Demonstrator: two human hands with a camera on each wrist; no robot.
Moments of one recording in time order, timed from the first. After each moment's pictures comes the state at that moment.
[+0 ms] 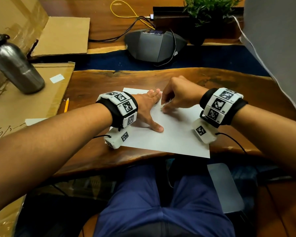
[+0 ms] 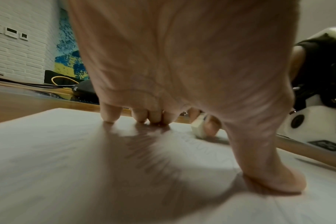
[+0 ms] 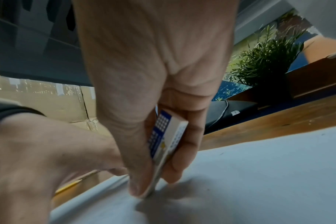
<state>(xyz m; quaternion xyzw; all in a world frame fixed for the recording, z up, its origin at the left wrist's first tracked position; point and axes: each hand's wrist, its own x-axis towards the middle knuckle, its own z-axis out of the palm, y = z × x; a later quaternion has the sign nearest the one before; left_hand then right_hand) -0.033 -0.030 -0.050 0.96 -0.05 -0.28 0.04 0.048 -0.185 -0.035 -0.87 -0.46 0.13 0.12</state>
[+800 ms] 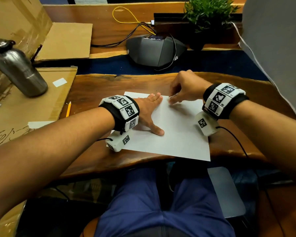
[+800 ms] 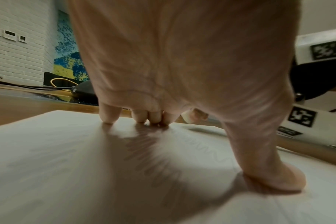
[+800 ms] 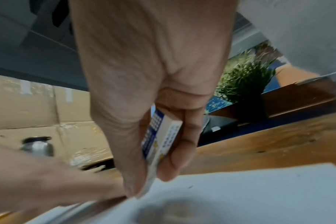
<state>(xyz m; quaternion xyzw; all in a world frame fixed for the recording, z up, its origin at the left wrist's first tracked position) -0.031 -0.029 -0.054 0.96 -0.05 -0.29 0.03 0.079 -0.192 -0.029 -0.89 -0.41 0.13 0.12</state>
